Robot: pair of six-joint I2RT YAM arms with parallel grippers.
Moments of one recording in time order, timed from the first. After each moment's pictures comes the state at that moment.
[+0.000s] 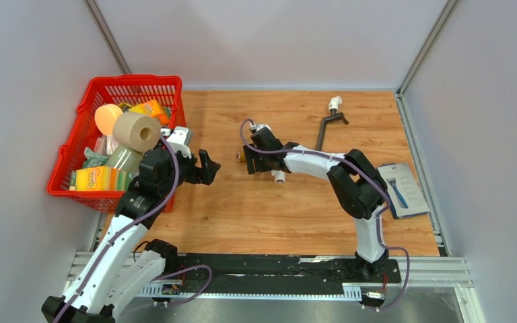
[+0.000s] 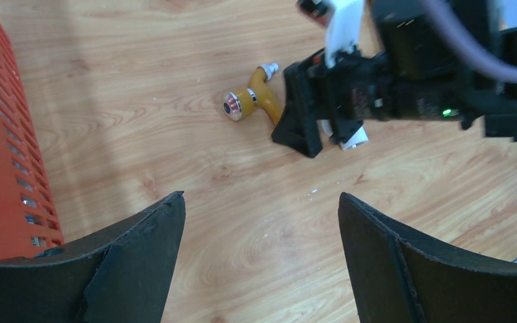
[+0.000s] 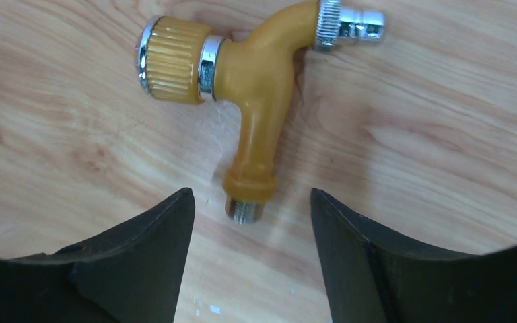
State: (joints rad) left arm -0.36 0.73 0.75 -0.38 0.14 -0.23; right arm 0.75 1.98 1.35 -0.22 0.08 0.42
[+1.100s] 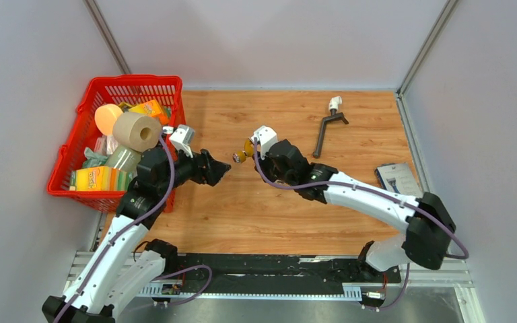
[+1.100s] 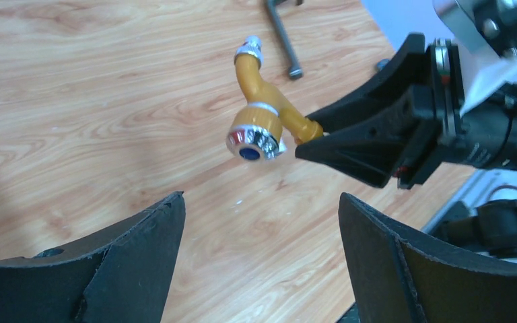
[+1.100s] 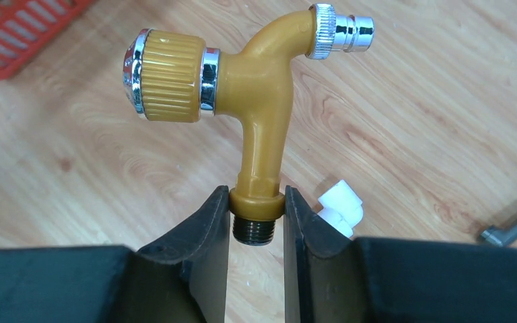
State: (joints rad) left arm -0.36 0.72 0.73 -0.27 0.34 -0.32; right arm 0.93 1.47 1.09 -0.16 0.21 0.12
